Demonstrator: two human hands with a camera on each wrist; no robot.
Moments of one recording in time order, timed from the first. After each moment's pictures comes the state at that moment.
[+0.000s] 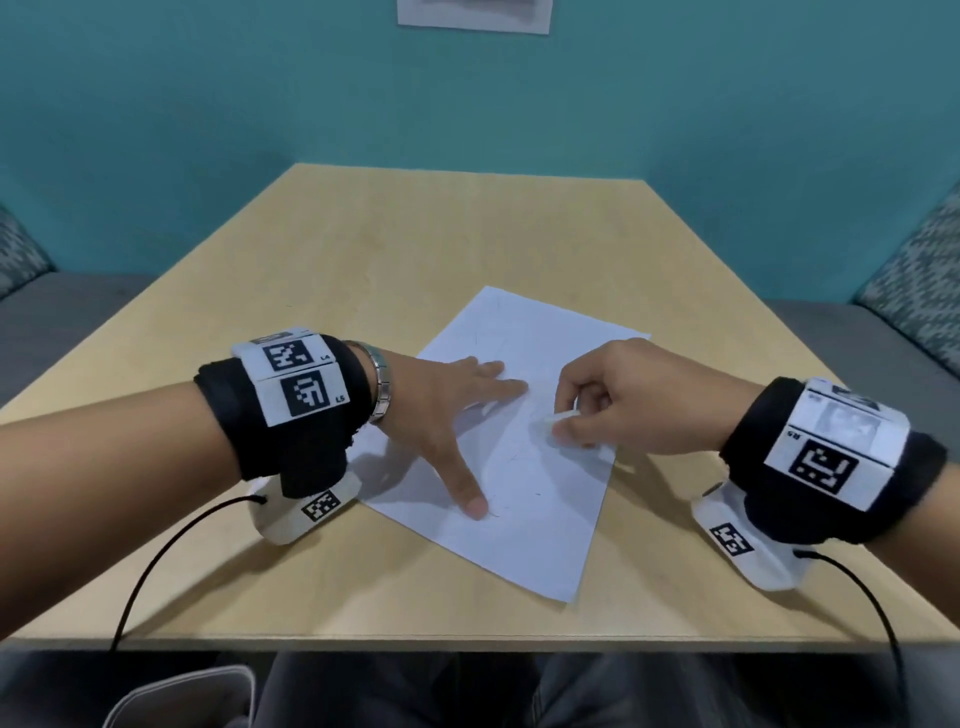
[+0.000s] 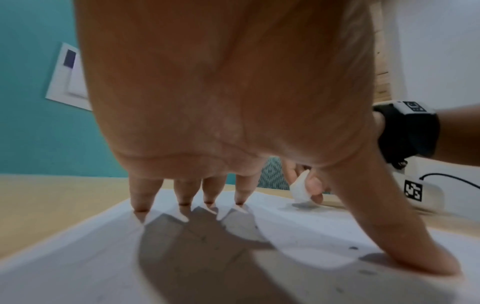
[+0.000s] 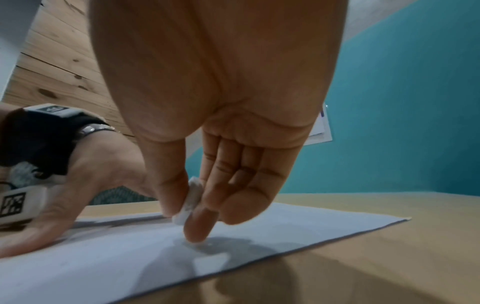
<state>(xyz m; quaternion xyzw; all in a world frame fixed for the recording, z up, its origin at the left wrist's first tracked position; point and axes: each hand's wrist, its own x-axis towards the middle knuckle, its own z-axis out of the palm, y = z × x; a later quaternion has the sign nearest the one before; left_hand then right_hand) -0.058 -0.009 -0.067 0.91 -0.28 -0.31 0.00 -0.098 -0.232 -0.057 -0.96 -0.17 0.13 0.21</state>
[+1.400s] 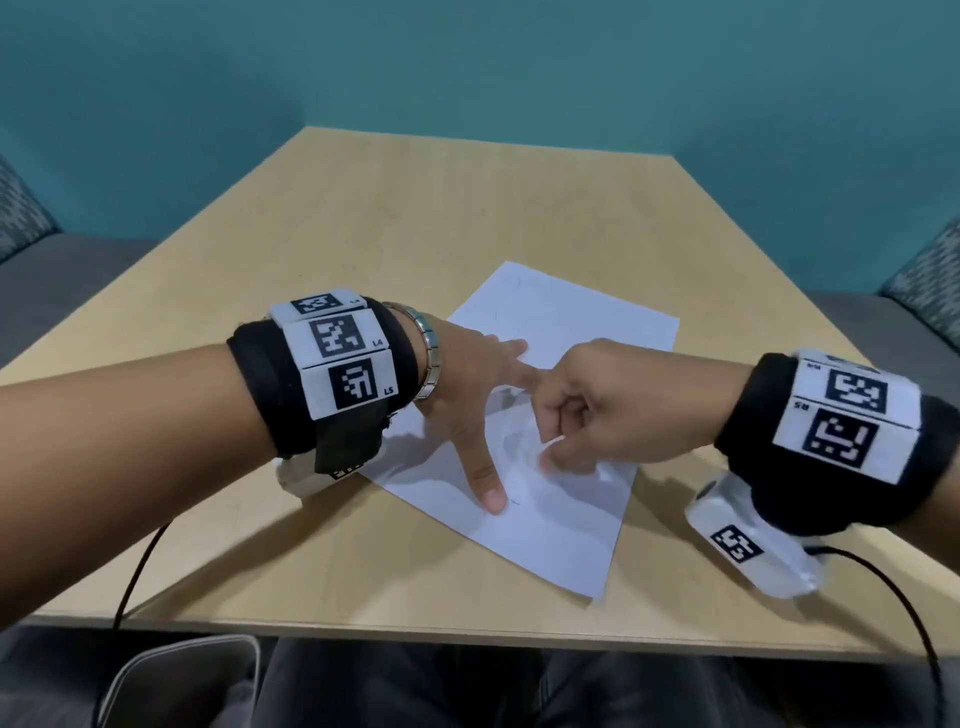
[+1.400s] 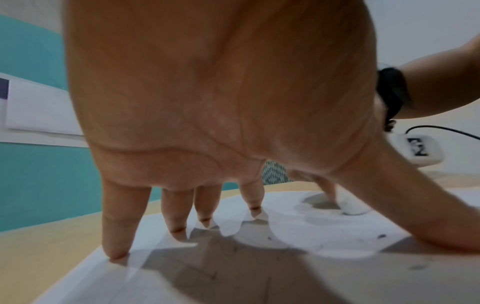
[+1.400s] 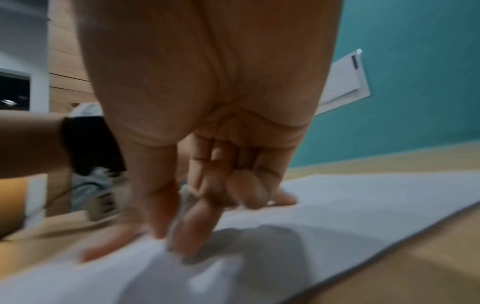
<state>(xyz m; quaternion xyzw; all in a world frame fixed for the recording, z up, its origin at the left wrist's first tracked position) -0.066 -0.025 -0.052 0.91 -0.27 -0.30 -0.07 -0.094 -0.196 -0.054 -0.93 -0.25 0.22 0.13</state>
